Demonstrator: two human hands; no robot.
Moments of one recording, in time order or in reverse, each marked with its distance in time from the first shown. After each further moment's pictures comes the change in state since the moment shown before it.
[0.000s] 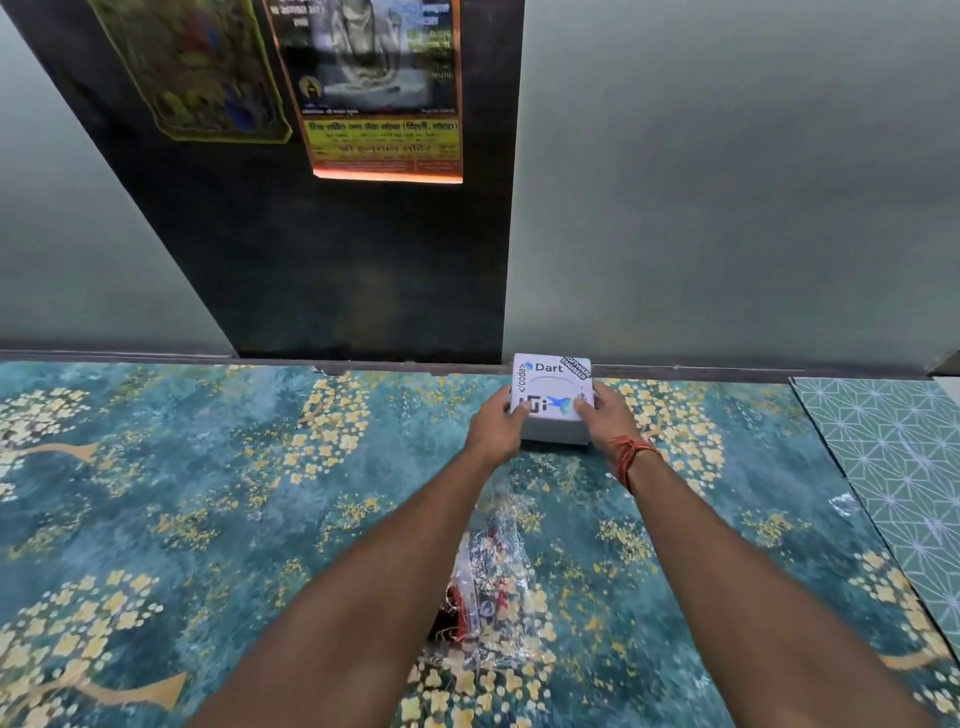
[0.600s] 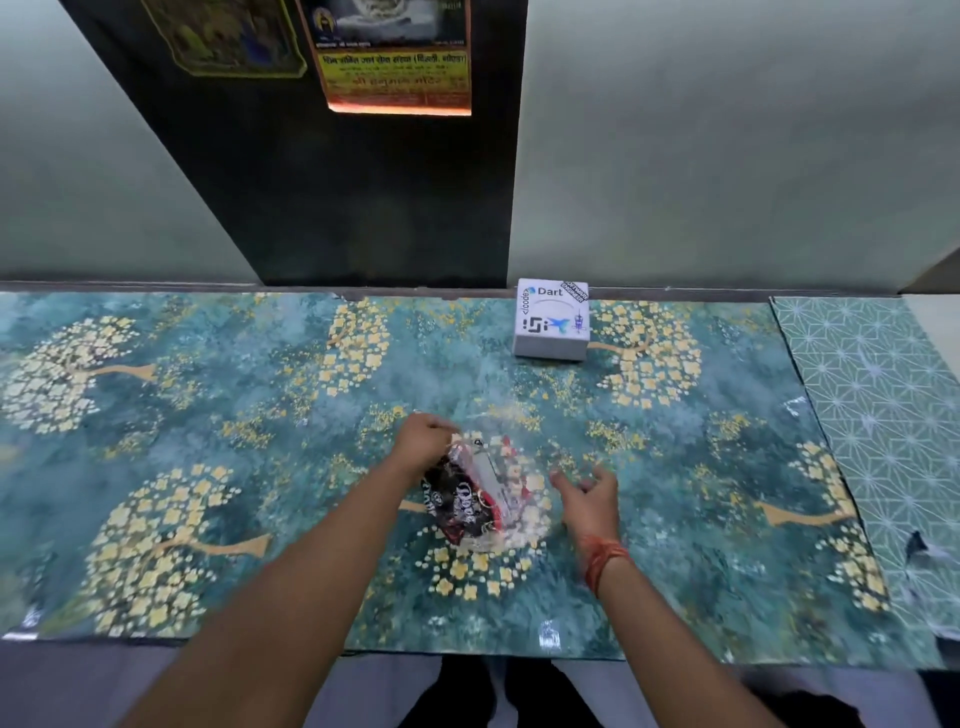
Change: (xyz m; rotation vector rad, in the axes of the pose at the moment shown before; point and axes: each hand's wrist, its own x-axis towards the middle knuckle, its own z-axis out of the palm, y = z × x) left_hand -0.129 -0.060 -0.082 0.013 0.023 -0.433; right_hand -0.221 0.057 0.033 0.199 0.162 0.457
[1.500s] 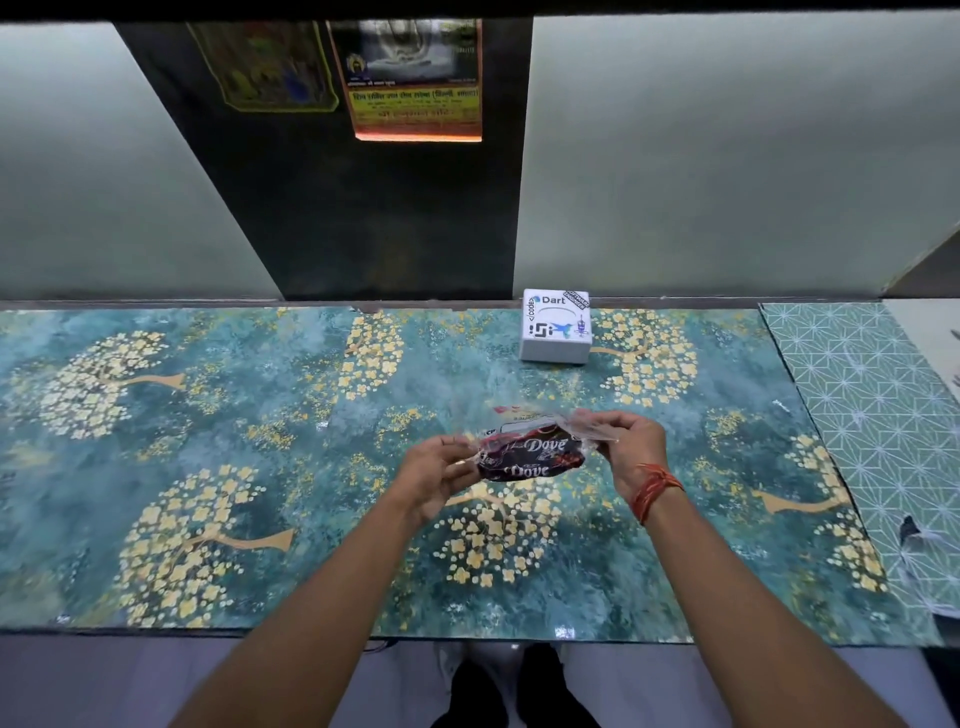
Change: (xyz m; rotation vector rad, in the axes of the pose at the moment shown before) left_hand -0.067 -0.017 -0.017 -0.651 -0.235 -0.110; right_hand 0.005 -0.063 -0.032 0.276 -0.167 -0.252
